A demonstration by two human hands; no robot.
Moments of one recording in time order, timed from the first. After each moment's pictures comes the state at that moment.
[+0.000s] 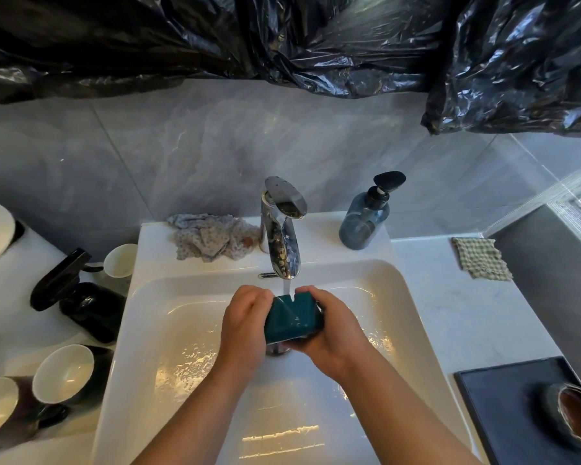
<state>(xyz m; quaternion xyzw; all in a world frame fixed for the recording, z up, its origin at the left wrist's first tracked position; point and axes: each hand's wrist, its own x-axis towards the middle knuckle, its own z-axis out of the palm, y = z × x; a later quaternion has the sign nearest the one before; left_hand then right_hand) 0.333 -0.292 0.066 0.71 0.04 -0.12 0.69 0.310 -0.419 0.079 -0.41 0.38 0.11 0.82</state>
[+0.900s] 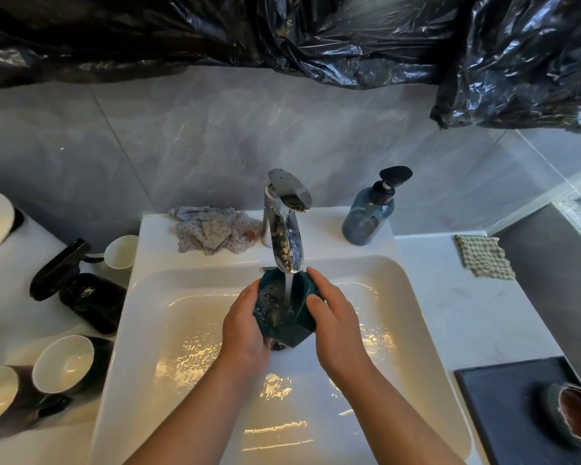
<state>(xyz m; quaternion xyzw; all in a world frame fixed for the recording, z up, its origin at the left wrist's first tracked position) 0.335 -0.305 0.065 0.50 0.27 -0.19 0.80 0.294 -0.413 0.081 -0.77 0.22 0.01 0.60</state>
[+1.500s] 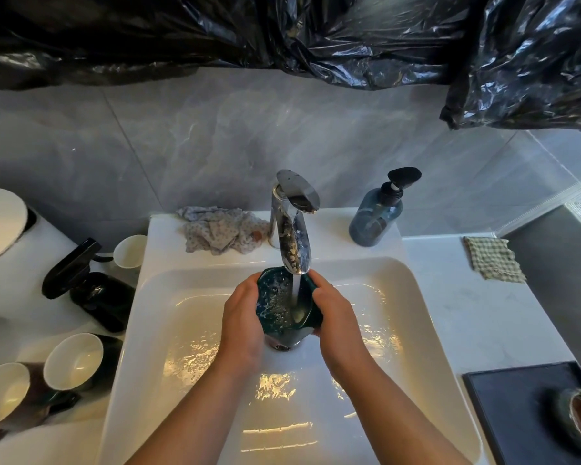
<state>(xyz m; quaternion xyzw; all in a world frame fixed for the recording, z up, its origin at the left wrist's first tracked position) 0.342 -0.293 0.064 0.58 0.20 -0.13 0.78 0.305 -0.406 0.089 -0.68 0.24 0.05 0.69</state>
